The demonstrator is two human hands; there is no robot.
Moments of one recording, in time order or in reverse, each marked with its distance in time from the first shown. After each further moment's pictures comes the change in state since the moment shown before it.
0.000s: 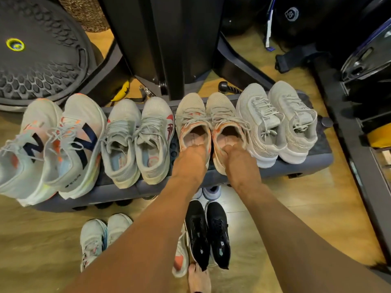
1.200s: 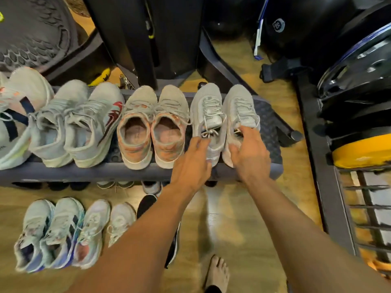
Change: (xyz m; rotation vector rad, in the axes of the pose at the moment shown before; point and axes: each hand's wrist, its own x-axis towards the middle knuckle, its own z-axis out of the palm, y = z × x) left_hand 0.001 0.164 0.065 -0.250 0.227 0.103; right_hand 0.017 0.172 -0.072 0.178 0.294 0.037
